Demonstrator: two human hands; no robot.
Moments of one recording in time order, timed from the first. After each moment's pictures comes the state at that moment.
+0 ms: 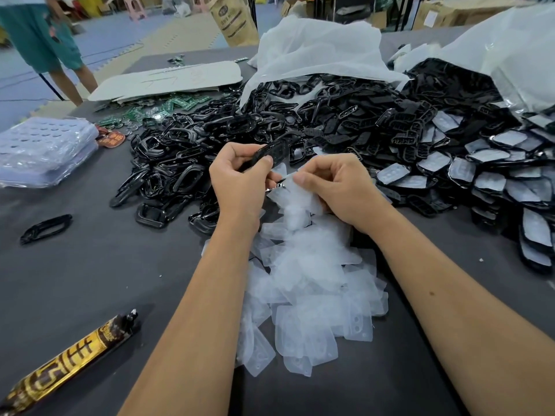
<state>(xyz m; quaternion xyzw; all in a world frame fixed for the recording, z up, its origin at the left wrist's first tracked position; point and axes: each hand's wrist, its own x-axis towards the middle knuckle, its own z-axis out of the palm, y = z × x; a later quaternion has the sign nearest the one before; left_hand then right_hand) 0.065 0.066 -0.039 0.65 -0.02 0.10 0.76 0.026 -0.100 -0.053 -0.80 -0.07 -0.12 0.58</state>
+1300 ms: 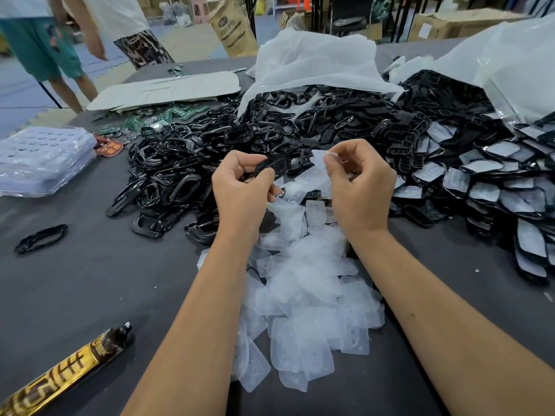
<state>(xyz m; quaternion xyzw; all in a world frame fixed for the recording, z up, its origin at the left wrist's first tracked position) 0.067 0.063 -0.043 0.67 -0.05 0.11 0.74 0.023 -0.094 -0.053 -0.76 0.06 -0.43 0.49</state>
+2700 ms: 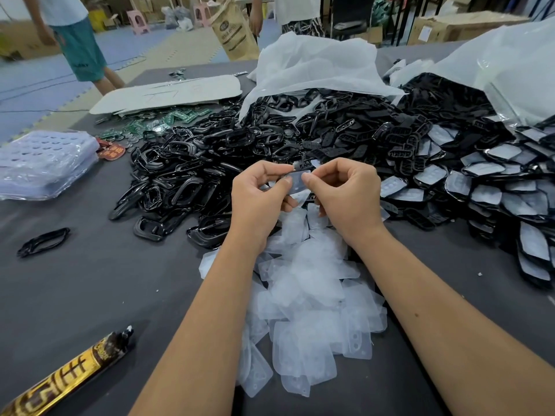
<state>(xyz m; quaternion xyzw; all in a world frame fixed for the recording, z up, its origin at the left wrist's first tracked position) 0.063 0.057 -0.049 0.69 -0.12 0.02 0.71 0.028 -0.088 -0.055 -0.77 0.09 -0.31 0.56</state>
